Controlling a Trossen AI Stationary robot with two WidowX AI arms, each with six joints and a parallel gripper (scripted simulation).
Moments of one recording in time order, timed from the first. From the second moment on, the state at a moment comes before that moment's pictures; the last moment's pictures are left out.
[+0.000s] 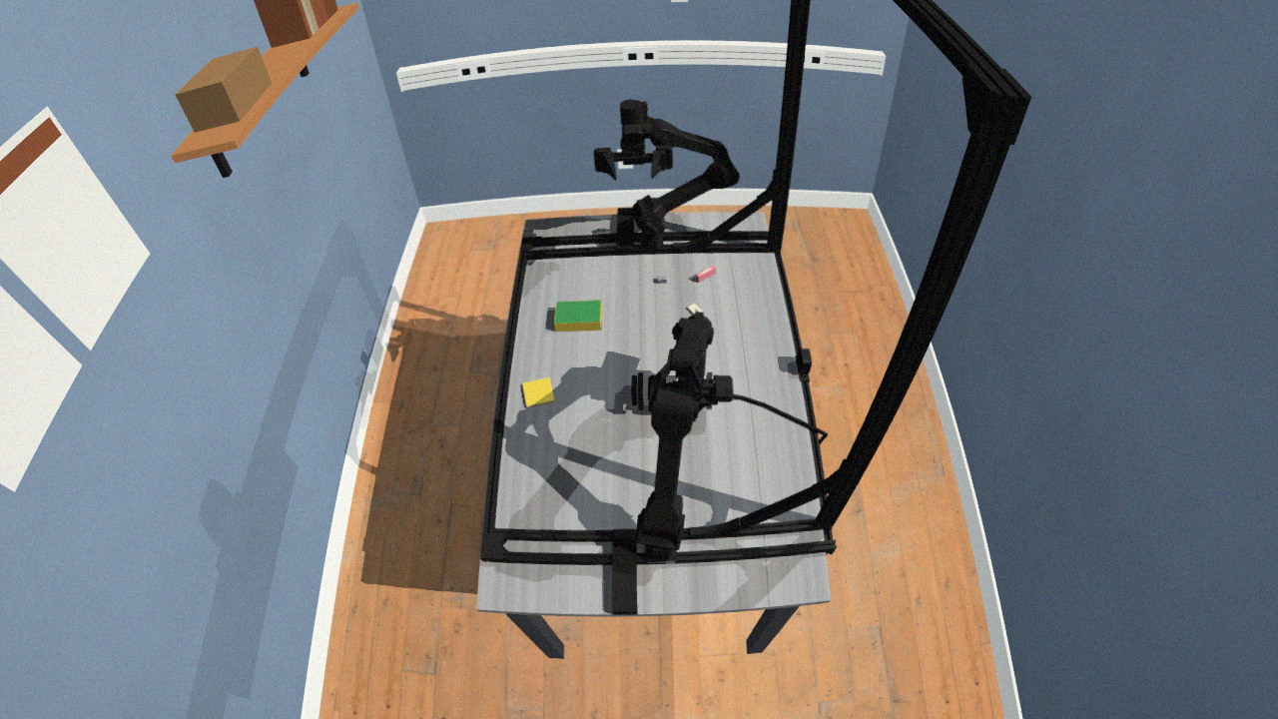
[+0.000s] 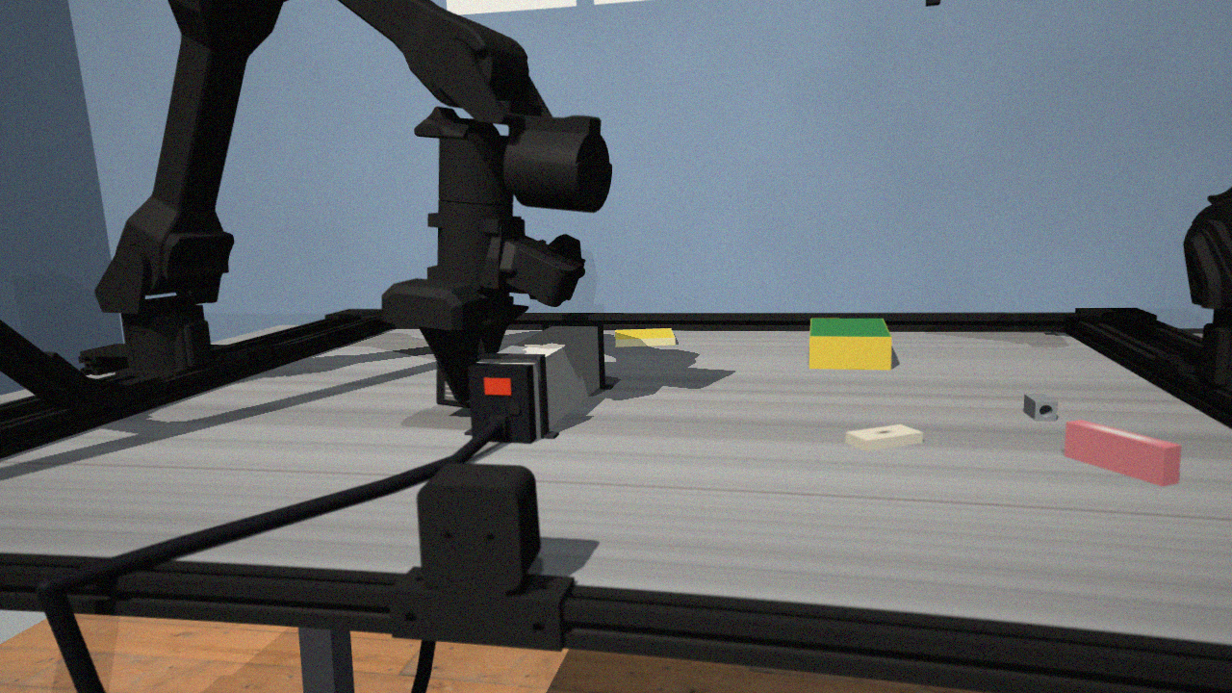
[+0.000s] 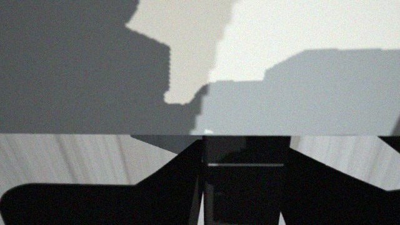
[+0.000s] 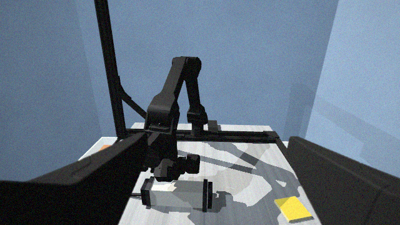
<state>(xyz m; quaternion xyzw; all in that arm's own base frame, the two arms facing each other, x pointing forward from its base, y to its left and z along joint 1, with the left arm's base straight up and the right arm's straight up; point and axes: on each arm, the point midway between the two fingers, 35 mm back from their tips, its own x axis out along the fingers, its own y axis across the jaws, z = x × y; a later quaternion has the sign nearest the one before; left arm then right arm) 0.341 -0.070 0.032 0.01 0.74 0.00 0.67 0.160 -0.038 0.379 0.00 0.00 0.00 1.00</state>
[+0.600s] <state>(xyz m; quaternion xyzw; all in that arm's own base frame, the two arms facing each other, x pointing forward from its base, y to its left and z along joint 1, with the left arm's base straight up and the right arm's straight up) 0.341 -0.070 0.032 0.01 0.74 0.00 0.67 0.160 -0.038 0.379 0.00 0.00 0.00 1.00</state>
